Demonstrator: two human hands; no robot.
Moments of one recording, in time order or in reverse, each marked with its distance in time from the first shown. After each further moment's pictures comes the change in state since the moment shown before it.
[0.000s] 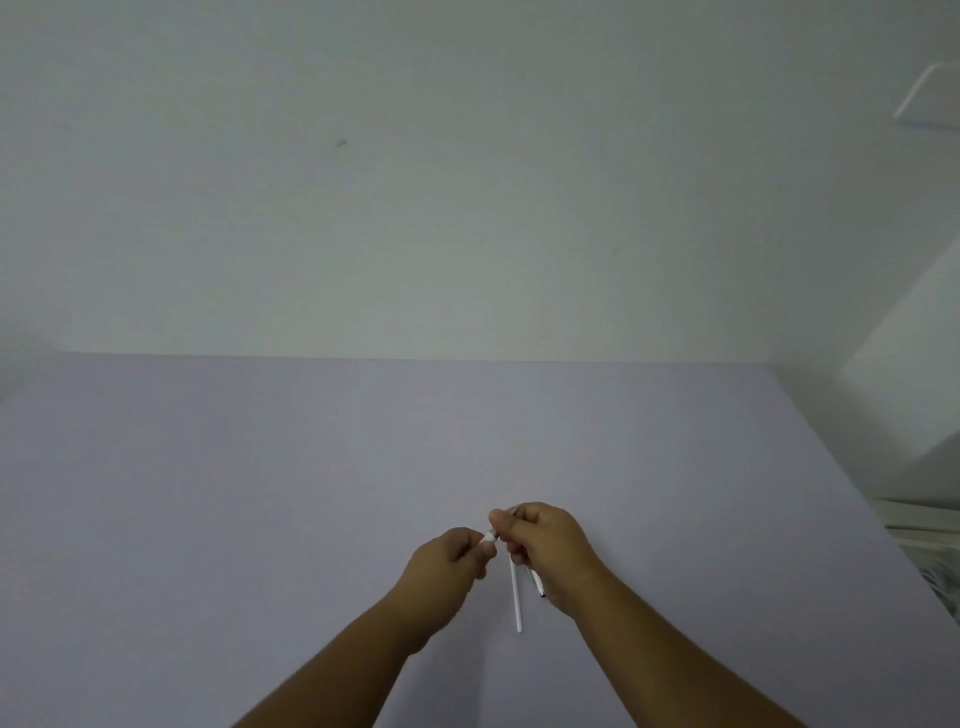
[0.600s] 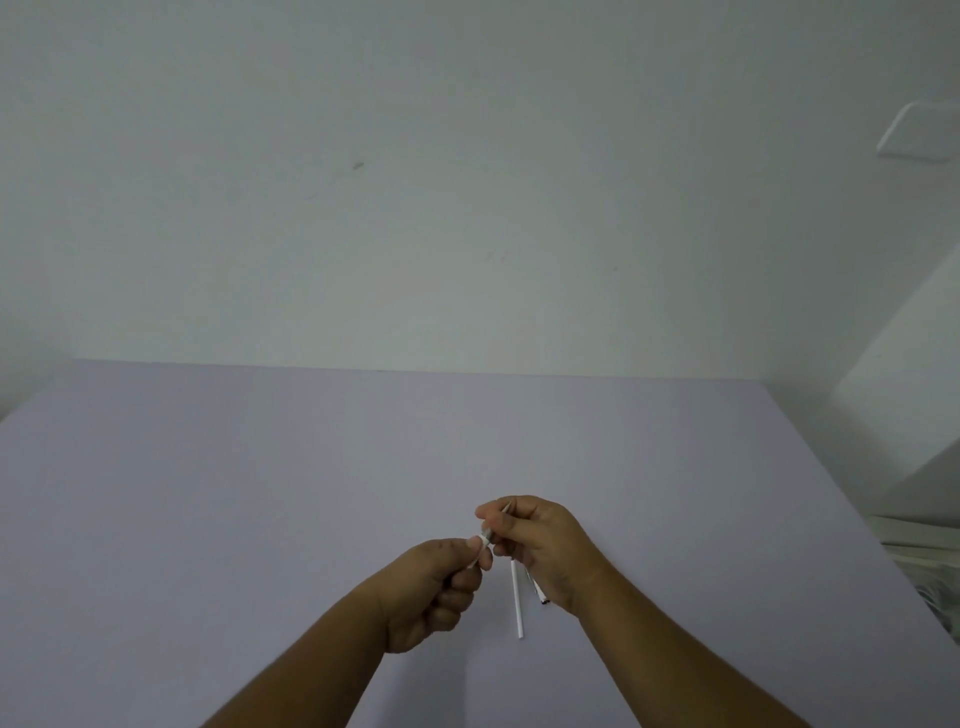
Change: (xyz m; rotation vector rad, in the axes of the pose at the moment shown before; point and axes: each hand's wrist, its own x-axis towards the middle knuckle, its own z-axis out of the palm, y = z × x) left_hand -0.021 0.013 -0.032 -0.625 -0.389 -0.196; right_hand -0.009 -0.016 0.002 0.166 -0.214 -0.144
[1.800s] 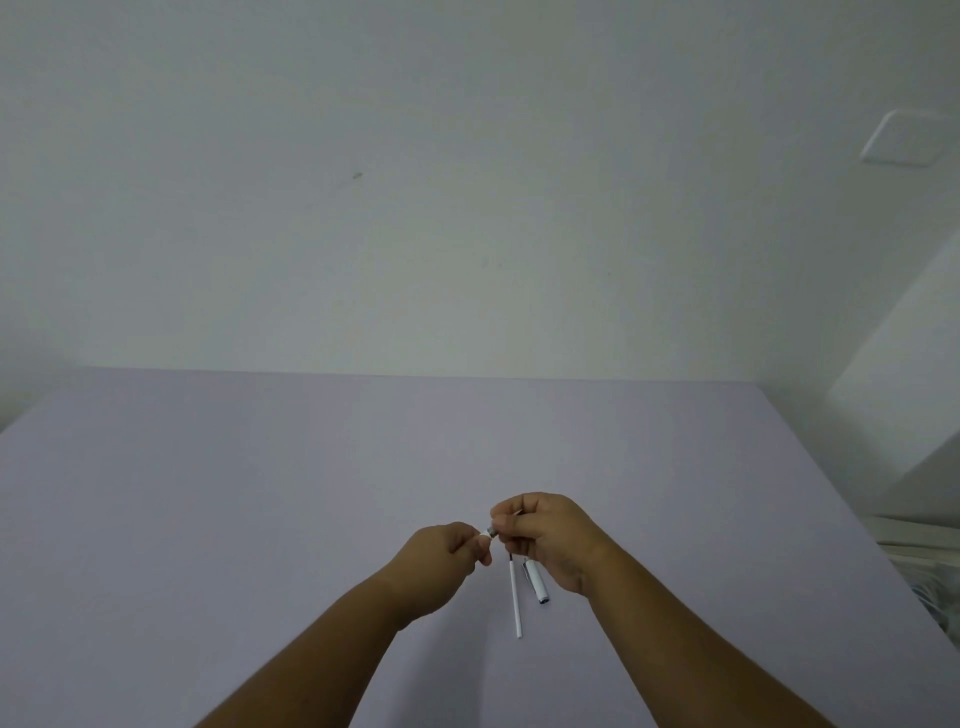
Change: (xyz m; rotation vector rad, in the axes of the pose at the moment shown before) left_hand 0.010 0.004 0.008 0.895 0.331 0.261; right_hand 0.003 -0.013 -0.011 -0.102 0.066 0.165
